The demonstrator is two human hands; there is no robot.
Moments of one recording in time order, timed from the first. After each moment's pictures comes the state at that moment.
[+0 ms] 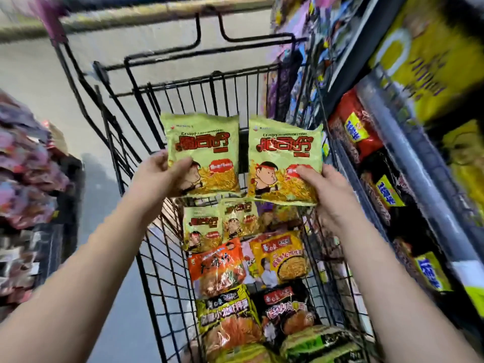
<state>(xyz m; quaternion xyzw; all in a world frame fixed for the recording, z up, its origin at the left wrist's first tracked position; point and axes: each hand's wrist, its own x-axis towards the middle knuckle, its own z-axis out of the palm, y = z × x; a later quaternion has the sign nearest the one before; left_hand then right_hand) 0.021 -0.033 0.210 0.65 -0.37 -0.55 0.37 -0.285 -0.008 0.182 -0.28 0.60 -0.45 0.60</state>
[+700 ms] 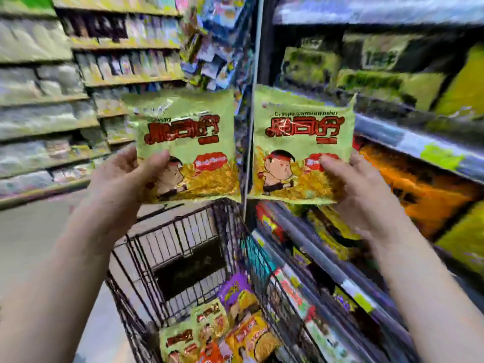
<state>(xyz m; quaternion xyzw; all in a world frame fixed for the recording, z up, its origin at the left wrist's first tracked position) -0.014 0.009 0.548 0.34 -0.58 -0.52 0.52 -0.317 0.135 0.556 -0.40 0.44 -0.69 0.40</state>
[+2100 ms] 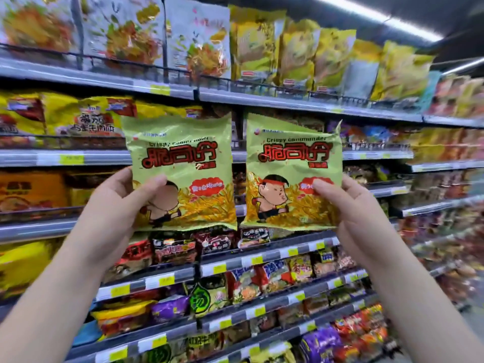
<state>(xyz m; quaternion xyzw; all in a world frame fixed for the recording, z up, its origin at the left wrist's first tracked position) -0.241 0.676 0.707 -0.23 -0.60 -0.74 0.19 -0.171 1.003 0.714 -0.15 0.63 -0.73 -0.23</state>
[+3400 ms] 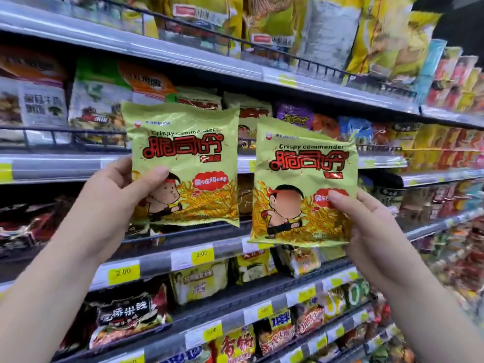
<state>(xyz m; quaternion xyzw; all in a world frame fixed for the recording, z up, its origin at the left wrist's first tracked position) -0.564 1.039 0.715 -0.25 -0.61 -0.73 0.19 -0.469 1.354 0.699 -0.11 0.60 -0.75 -0.25</state>
